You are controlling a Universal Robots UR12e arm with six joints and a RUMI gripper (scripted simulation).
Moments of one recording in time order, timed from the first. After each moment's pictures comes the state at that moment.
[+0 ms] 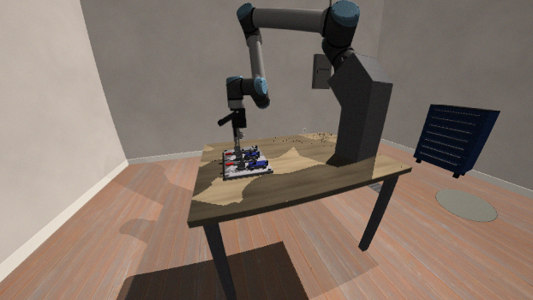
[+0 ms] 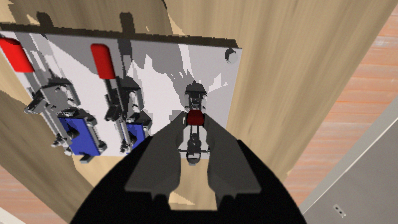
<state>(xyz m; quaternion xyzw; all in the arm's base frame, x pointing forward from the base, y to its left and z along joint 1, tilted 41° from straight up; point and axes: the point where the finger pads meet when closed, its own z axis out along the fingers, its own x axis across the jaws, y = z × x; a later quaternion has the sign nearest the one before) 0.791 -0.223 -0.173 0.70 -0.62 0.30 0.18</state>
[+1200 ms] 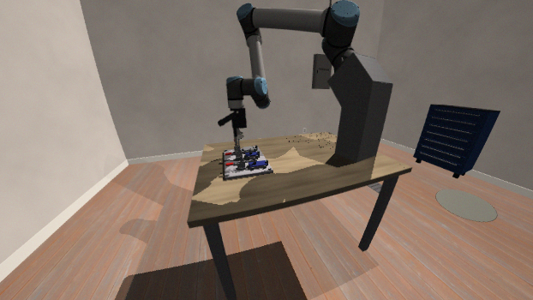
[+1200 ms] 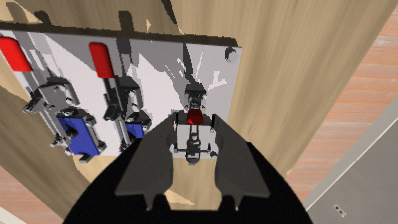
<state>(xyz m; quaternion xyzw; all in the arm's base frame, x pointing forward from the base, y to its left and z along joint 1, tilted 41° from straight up) 0.790 -0.224 -0.173 0.70 -0.62 0.30 0.18</state>
